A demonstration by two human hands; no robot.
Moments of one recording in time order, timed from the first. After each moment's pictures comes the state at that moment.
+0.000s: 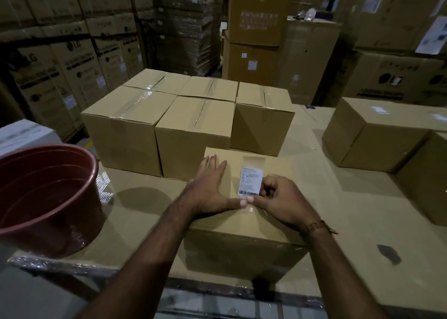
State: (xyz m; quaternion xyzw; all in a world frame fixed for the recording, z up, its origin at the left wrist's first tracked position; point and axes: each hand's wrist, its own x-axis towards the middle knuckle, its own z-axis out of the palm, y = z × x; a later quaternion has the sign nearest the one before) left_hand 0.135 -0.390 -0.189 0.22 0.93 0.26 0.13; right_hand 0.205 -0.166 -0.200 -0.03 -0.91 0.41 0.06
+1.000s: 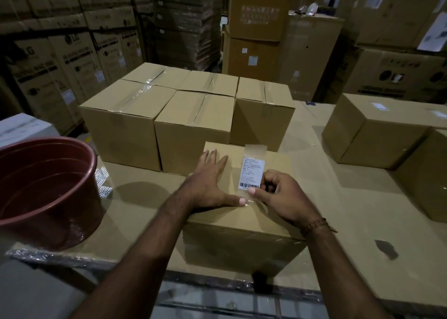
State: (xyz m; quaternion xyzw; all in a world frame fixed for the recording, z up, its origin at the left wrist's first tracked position) left_hand 0.137 -0.394 -0.187 0.23 0.92 0.27 0.15; right_hand 0.210 -0.165 -0.203 -0.01 -0.89 0.45 0.07
